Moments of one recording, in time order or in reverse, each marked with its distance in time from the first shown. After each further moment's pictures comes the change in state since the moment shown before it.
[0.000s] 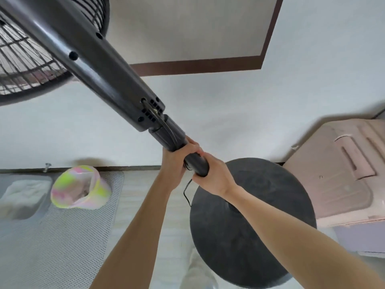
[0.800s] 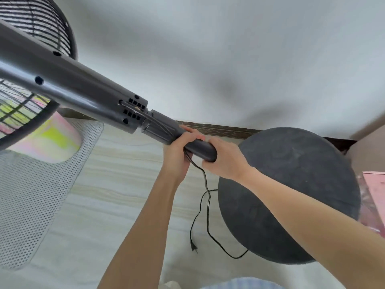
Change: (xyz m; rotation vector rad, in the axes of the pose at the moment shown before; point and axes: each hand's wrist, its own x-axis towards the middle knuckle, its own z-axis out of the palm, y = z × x) left_hand 0.079 -0.445 -0.113 -0.235 0.288 0.038; right_hand 0.055 0.412 0.203 -0.274 -0.171 -0.226
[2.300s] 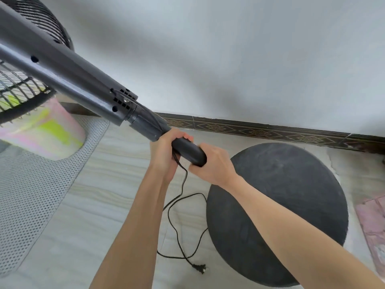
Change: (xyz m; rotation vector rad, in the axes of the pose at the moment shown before) left_hand 0.039 -0.050 -0.093 0.138 0.184 -0.018; right_hand 0.029 0.035 0.130 0.147 0.127 -0.105
